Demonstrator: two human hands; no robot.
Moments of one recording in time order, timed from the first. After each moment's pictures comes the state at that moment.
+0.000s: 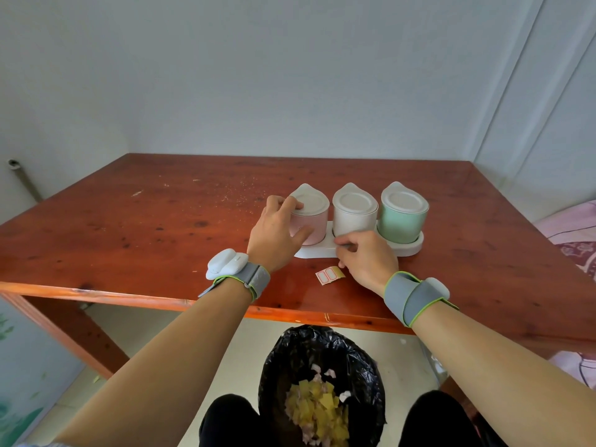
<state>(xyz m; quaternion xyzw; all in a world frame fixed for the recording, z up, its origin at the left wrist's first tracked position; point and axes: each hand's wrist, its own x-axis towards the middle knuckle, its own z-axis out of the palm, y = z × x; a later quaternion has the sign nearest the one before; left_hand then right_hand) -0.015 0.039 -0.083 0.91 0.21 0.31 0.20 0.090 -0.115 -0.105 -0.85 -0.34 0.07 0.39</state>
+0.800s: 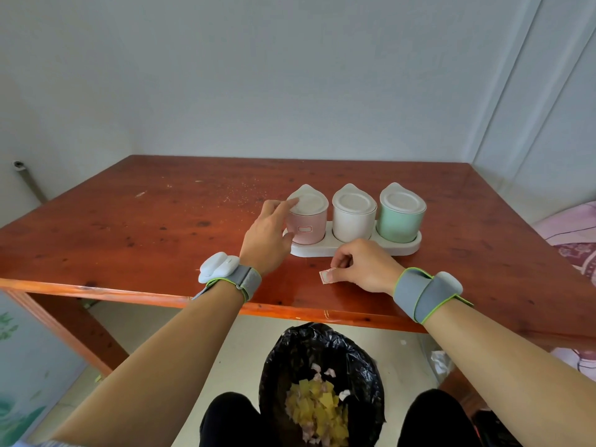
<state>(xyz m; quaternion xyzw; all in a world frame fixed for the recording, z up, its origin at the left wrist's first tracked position) -0.031 0.043 -0.084 0.91 0.20 0.29 0.20 0.088 -0.128 -0.089 -0.83 -0.46 0.15 0.26</state>
